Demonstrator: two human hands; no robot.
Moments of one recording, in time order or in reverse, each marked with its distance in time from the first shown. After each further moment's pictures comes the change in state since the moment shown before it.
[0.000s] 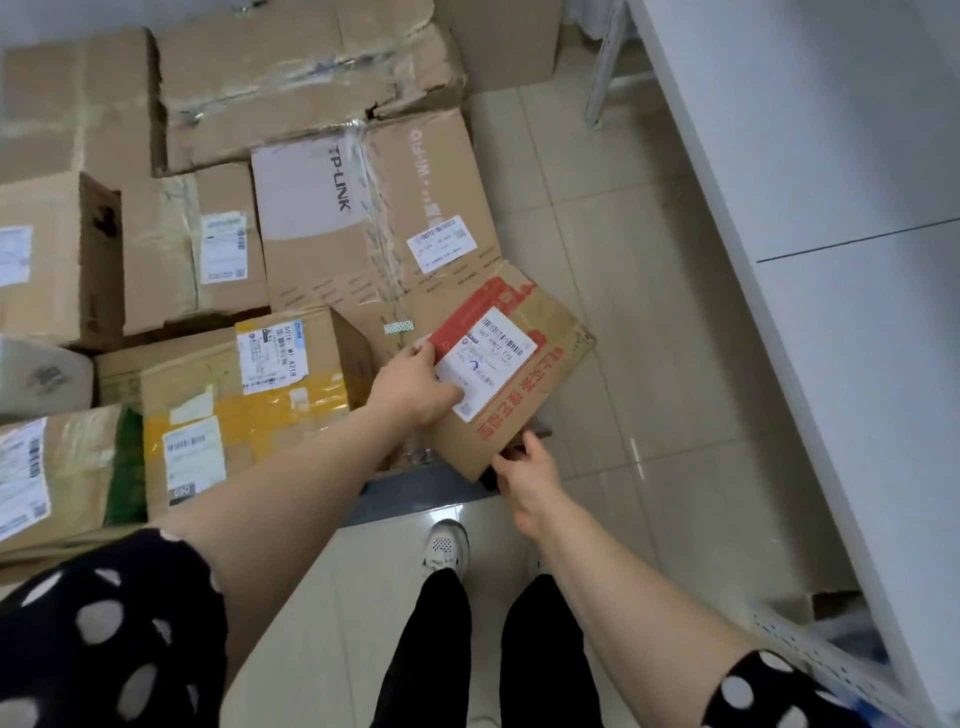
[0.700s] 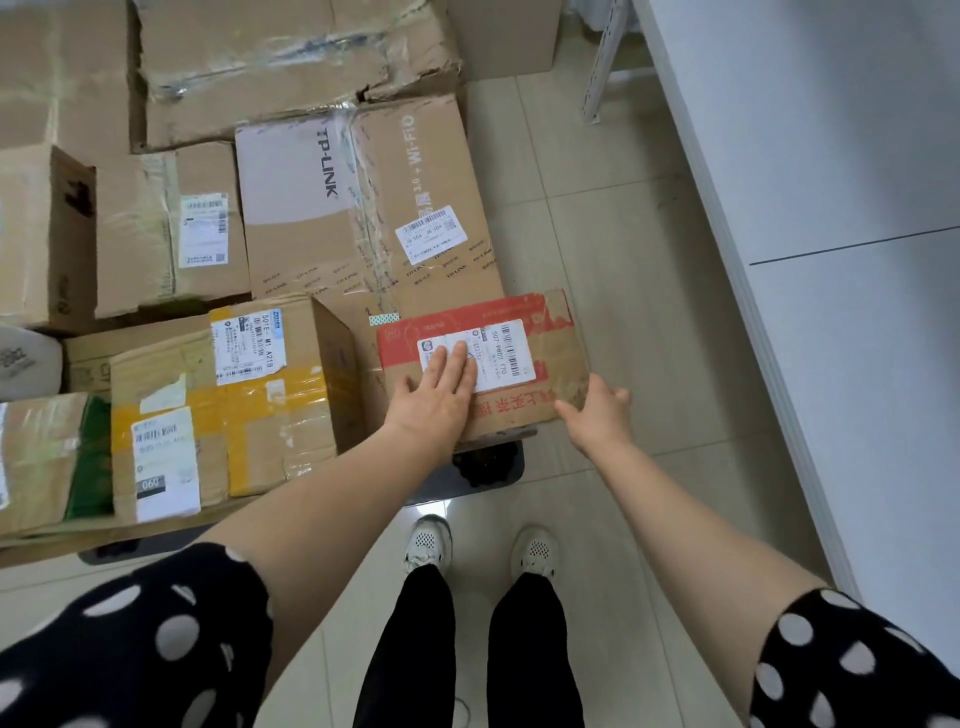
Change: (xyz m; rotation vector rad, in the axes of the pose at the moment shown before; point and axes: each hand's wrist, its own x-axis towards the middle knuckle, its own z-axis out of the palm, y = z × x) left_hand -0.012 0.008 0.040 0.741 -0.117 0.273; right_hand 0.031 -0.078 -0.065 -1.029 0.273 -0.275
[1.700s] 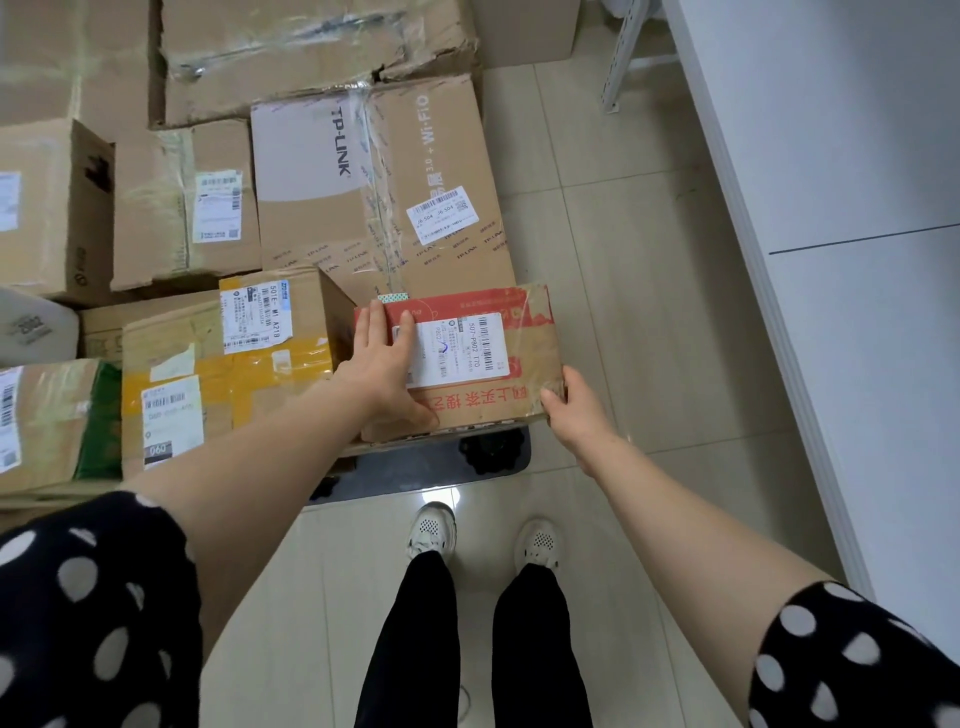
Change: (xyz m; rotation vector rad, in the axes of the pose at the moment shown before) left_hand 0.000 -0.053 0.010 -0.374 -0.010 -0.233; right_hand -0.005 0.008 0.031 0.333 -0.179 -0.096
